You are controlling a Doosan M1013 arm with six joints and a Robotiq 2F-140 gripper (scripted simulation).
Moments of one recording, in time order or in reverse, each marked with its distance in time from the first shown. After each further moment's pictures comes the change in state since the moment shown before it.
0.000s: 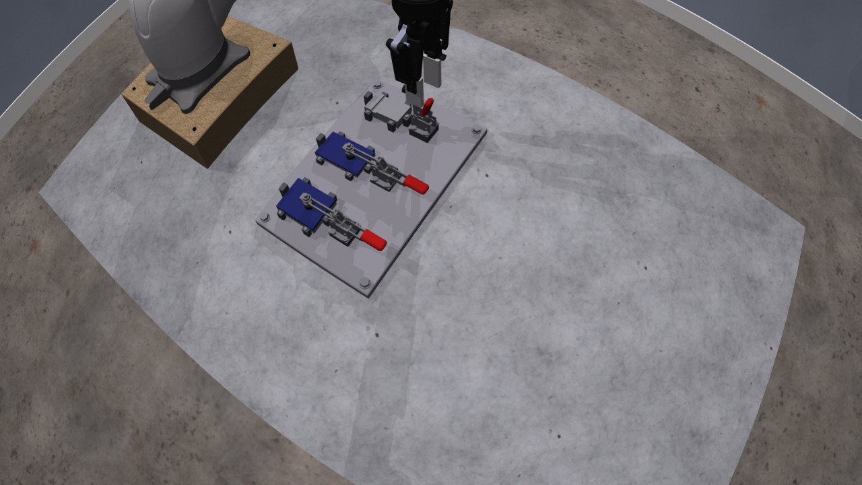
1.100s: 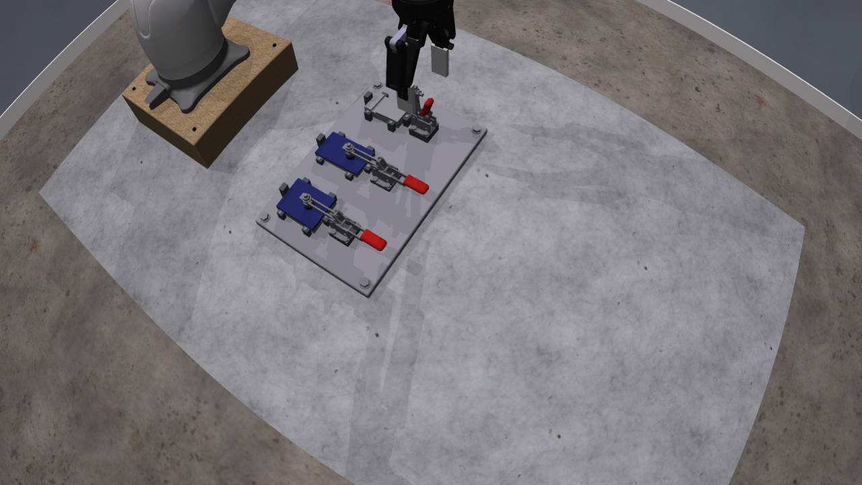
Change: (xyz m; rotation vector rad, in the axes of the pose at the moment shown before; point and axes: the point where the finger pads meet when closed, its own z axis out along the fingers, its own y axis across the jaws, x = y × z) arm 0.000 0.000 0.000 0.001 0.000 0.000
